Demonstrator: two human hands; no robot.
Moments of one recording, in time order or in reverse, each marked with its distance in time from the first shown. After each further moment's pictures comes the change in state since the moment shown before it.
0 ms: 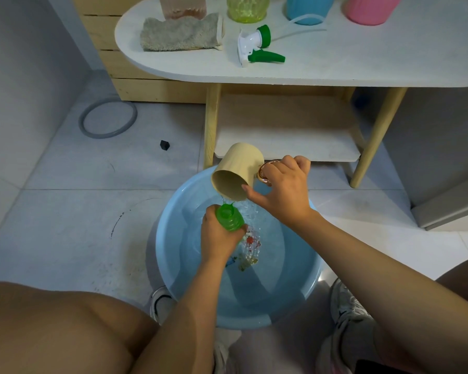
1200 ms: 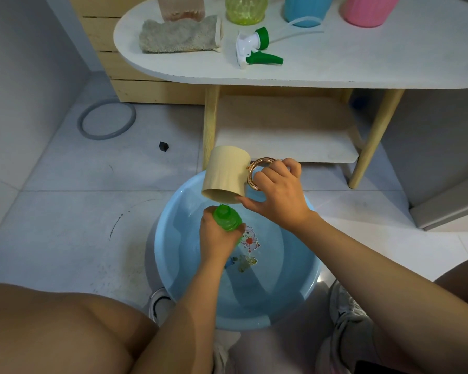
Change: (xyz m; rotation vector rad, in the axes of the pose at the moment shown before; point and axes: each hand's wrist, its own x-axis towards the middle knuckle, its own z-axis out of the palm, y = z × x) left_hand -0.001 0.005 -0.001 -0.020 0.024 -0.025; right_hand -0.005 0.001 0.005 0.041 0.077 -0.222
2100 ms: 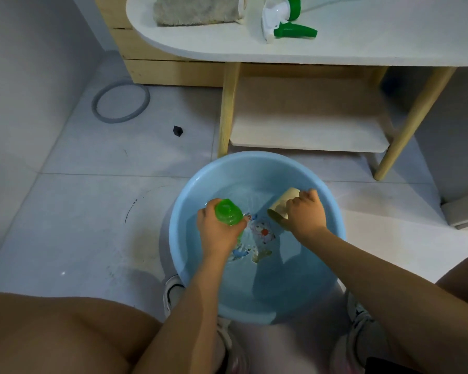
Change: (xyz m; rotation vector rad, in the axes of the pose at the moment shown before) left_hand 0.011 -0.031 -0.015 0.006 0.106 0.033; right_hand -0.081 0.005 0.032 -0.412 -1.152 0.185
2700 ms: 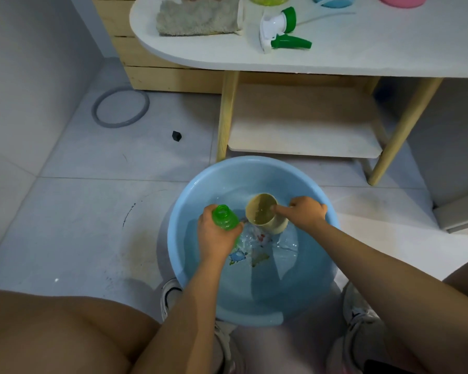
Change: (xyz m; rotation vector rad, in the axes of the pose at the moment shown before) left_hand -0.001 -0.002 -0.002 -0.026 -0.011 -0.023; right_hand 0.005 0.013 -0.026 0.809 -0.208 0.393
